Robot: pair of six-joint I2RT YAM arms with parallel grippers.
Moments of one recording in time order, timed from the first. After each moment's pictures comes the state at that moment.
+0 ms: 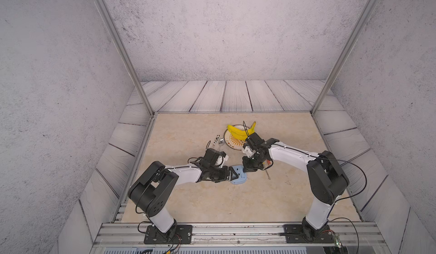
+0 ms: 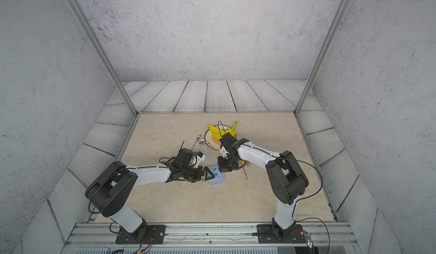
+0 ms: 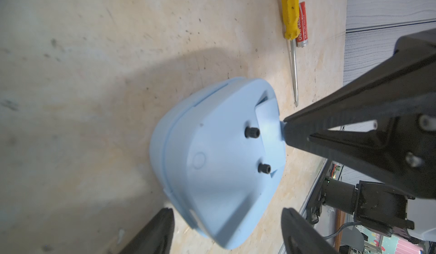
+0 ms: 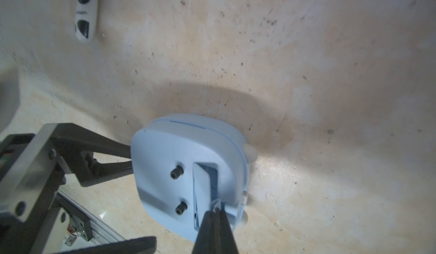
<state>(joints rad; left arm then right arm) -0.63 1.65 0.71 0.03 0.60 -0.64 0.63 1.79 1.22 -0.75 -0.37 0.43</state>
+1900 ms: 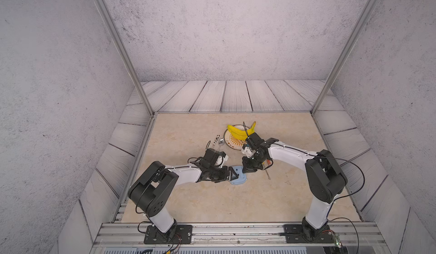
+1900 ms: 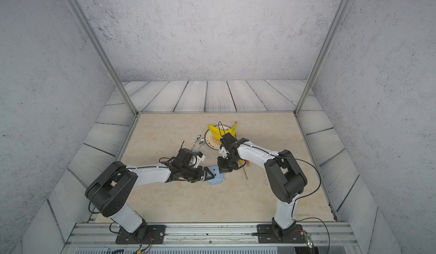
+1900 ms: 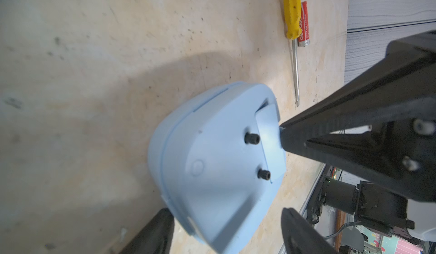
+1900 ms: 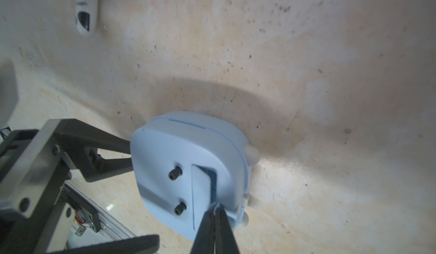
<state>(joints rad) -0.63 1.65 0.71 0.03 0.60 -0.64 0.62 1.81 1.23 -0.75 -0.42 0.43</state>
